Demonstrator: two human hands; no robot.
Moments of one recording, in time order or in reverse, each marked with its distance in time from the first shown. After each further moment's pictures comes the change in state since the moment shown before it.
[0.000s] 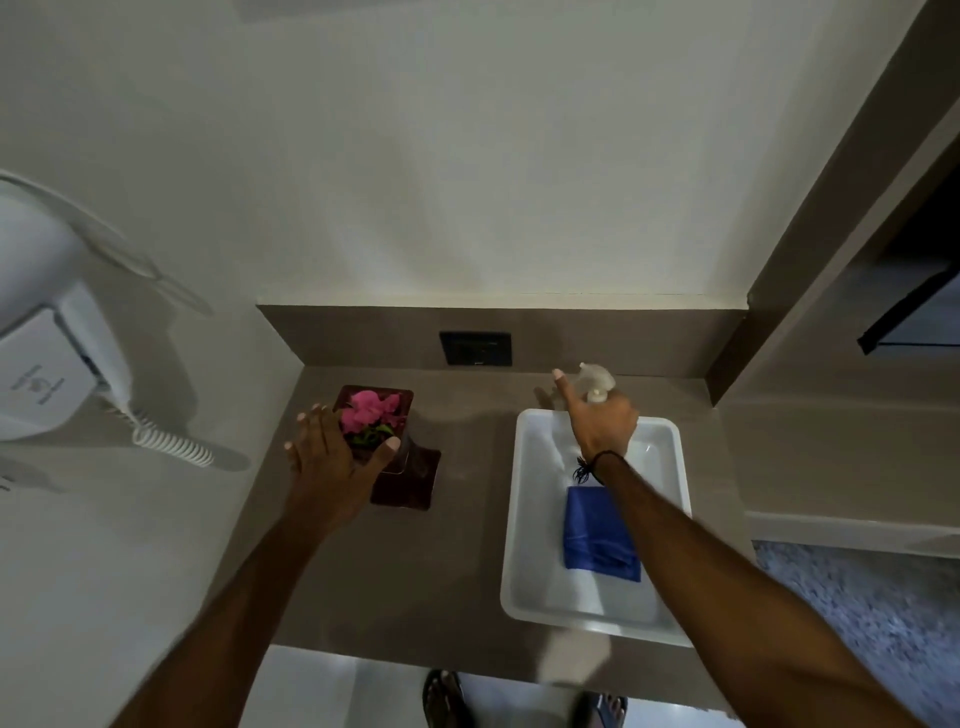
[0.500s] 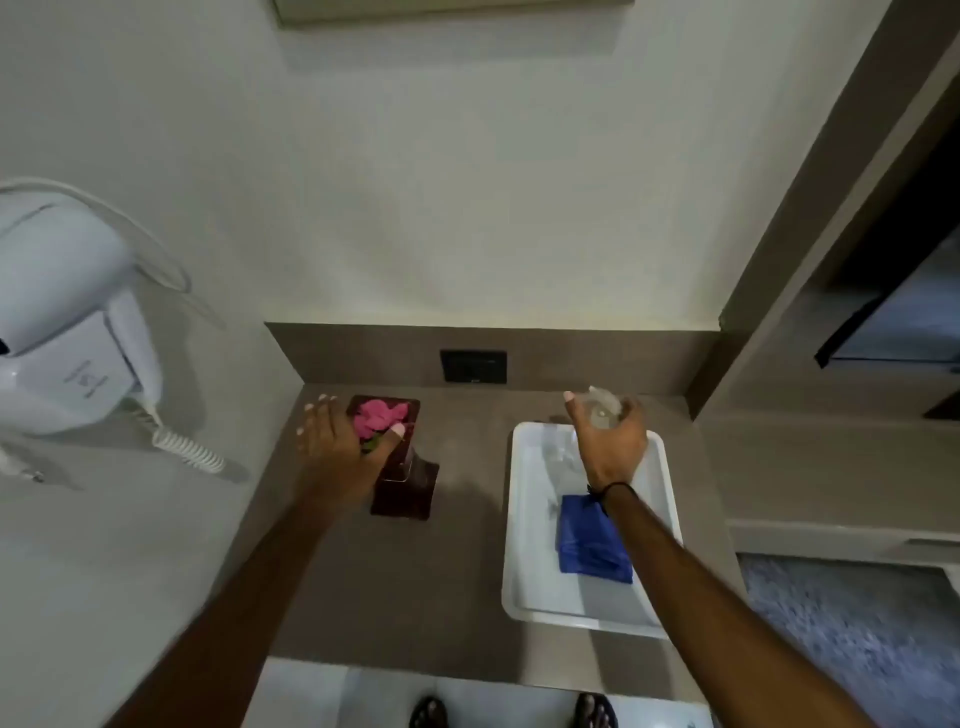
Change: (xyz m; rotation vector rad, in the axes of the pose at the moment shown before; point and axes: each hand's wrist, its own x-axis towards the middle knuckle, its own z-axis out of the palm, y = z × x) left_hand 0.001 0.011 -0.027 0.045 0.057 0.085; right_hand -0.042 -0.004 -0.030 0.270 0.128 0.032
